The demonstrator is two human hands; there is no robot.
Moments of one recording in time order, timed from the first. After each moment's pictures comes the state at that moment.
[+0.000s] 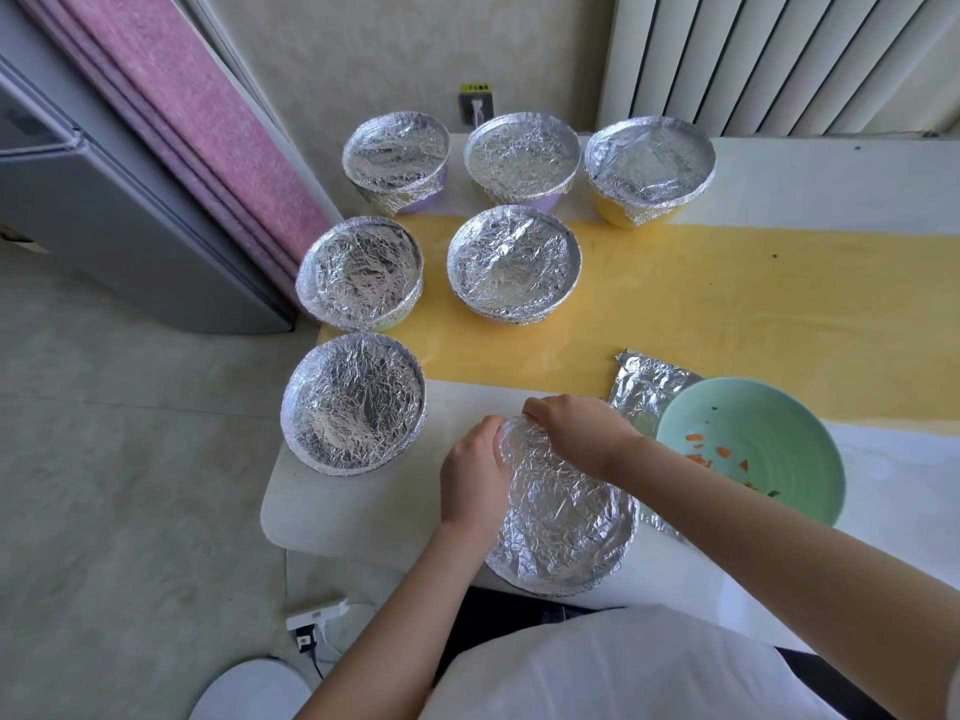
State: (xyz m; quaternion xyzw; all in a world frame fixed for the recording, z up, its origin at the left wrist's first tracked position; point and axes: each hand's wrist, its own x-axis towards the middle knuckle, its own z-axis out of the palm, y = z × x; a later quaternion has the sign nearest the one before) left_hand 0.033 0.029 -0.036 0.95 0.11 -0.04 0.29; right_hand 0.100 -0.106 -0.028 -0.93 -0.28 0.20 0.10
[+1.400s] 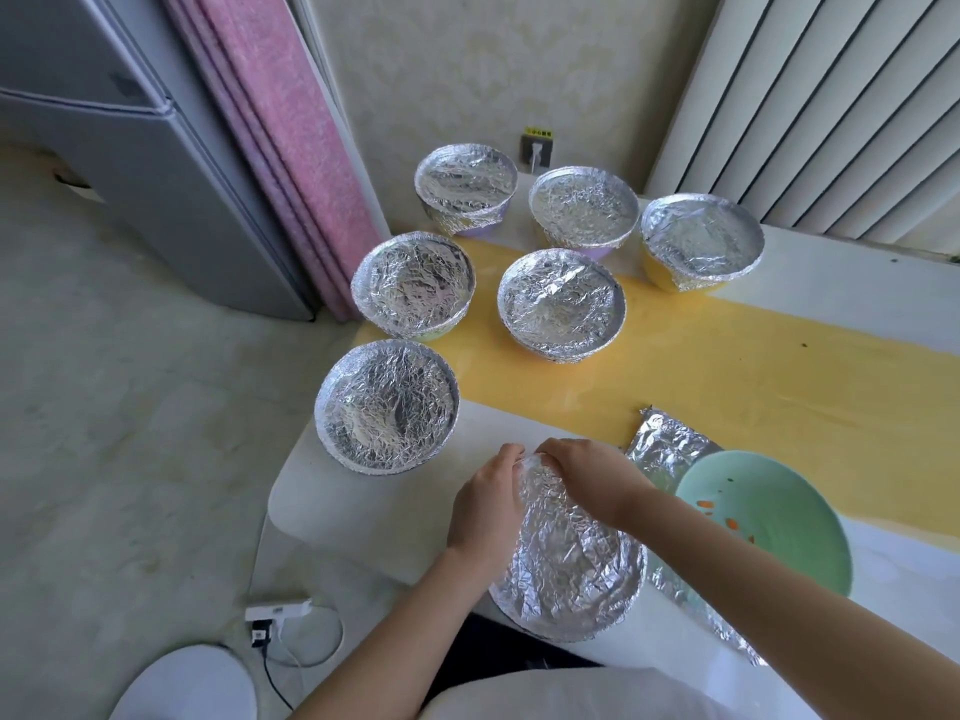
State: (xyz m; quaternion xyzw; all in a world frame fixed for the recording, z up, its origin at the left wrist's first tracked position) left_hand 0.026 0.036 -0.034 0.94 0.10 -0.05 0.33; right_hand 0.100 -0.099 -0.035 -0.92 -0.30 0.20 0.14
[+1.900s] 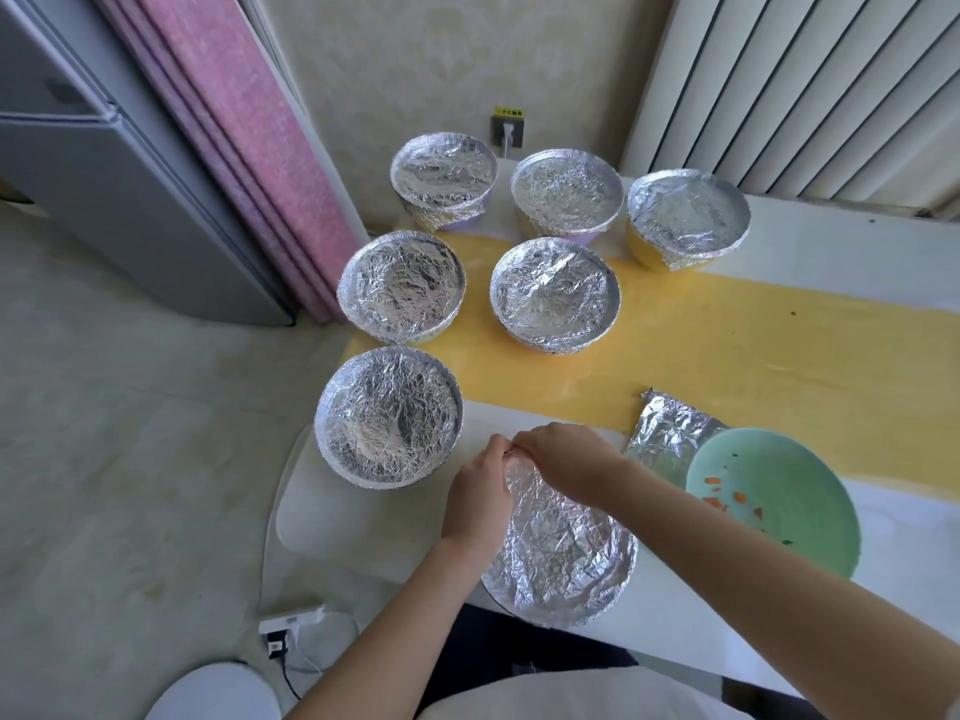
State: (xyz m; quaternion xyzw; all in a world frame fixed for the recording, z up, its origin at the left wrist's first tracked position) left_hand 0.035 0.065 -0.028 0.94 0.08 -0.08 0.32; right_hand 0.106 -0.055 -0.021 -0.92 -0.32 0.22 0.04
